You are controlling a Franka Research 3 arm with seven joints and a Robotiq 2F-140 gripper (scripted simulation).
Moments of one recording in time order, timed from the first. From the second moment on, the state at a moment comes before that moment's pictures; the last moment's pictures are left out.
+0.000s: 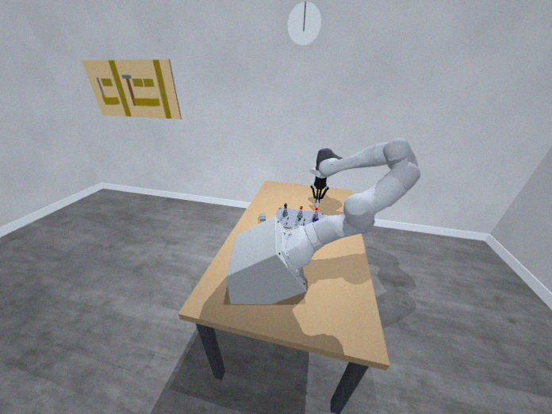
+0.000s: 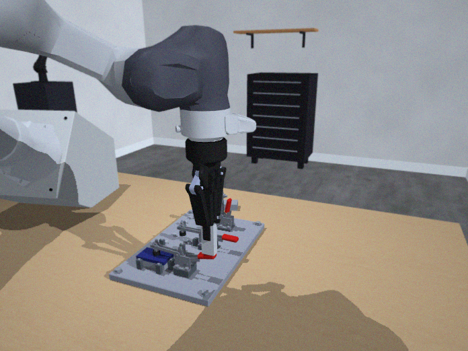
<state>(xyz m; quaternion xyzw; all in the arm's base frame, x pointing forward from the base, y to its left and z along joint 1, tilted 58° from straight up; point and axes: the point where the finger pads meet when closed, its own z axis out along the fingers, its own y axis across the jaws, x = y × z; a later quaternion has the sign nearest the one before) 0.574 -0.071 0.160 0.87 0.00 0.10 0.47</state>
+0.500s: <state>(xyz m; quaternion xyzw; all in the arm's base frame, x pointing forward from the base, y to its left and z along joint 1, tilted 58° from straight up) 0.575 -0.072 0.159 0.87 0.00 0.10 0.47</state>
